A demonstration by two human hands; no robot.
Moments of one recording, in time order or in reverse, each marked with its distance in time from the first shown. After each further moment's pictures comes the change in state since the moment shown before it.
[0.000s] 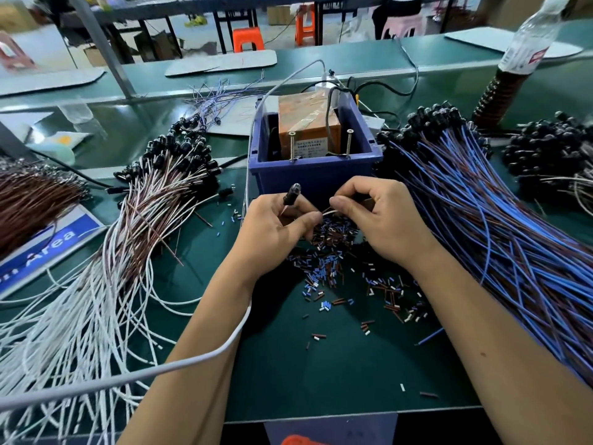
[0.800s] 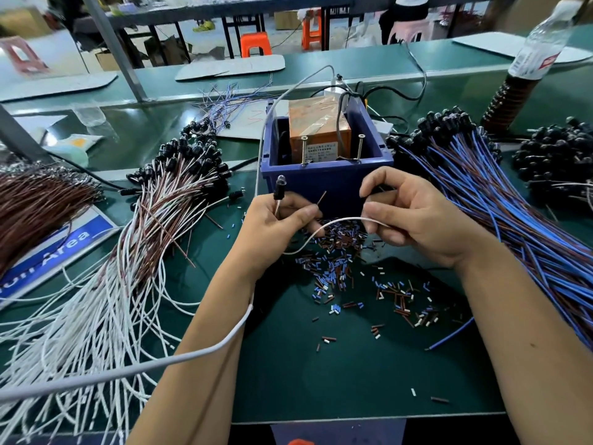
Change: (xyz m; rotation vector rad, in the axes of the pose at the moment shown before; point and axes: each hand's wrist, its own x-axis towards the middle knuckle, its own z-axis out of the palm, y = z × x) left_hand -0.003 0.003 -0.009 -0.295 0.057 -0.171; right_hand -0.001 0.011 -0.033 0.703 -0.326 0.226
